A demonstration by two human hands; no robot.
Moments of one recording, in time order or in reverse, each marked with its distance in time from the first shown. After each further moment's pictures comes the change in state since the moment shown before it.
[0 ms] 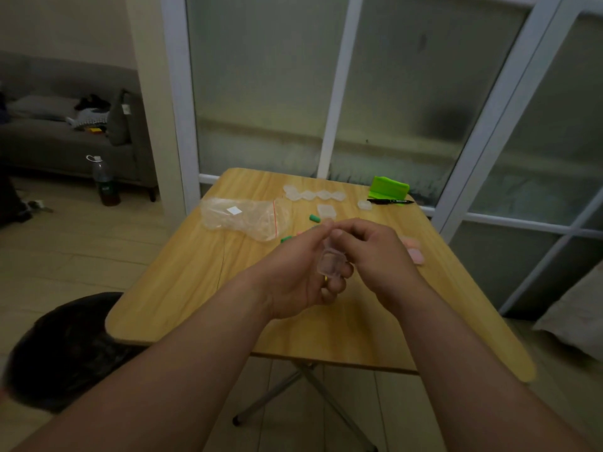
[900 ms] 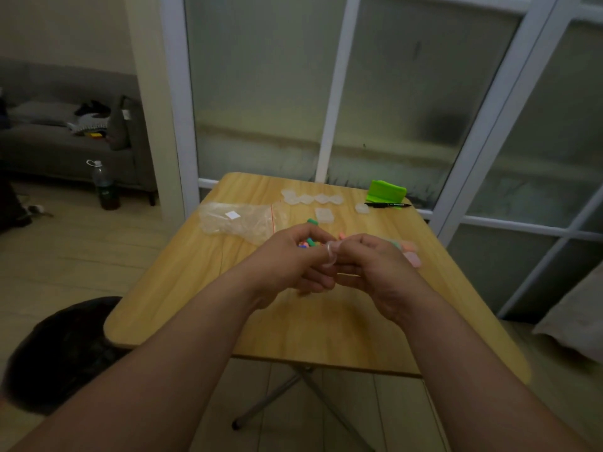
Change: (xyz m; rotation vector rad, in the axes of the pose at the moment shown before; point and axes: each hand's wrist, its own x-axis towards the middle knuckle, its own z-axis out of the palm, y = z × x) left_hand -0.008 0.010 -0.013 0.416 0.235 0.184; right_hand -0.008 0.004 -0.010 0.315 -0.135 0.237
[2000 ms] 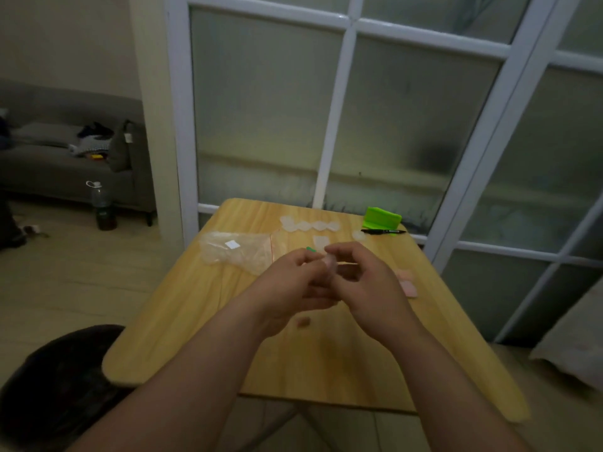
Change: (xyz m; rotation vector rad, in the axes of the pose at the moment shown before) left_hand 0.013 0.009 0.006 -0.238 0.063 -0.041; right_hand -0.001 -0.012 0.008 -0.401 0.077 -0.375
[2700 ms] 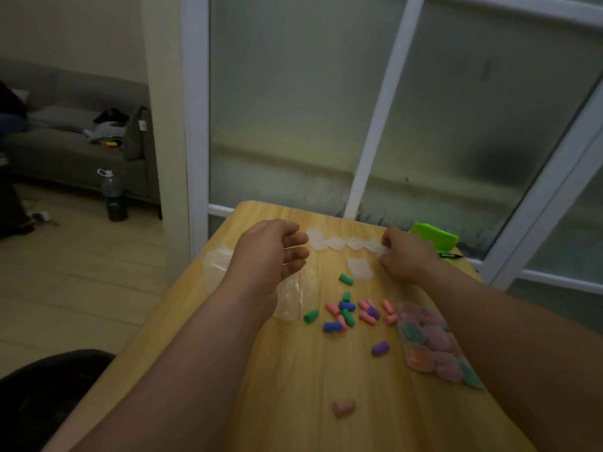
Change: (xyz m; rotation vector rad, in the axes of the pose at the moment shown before) left_hand 0.103 0.027 -0.084 -0.290 0.493 0.114; right_hand 0.252 0.143 -0.011 -1.087 -0.126 0.191
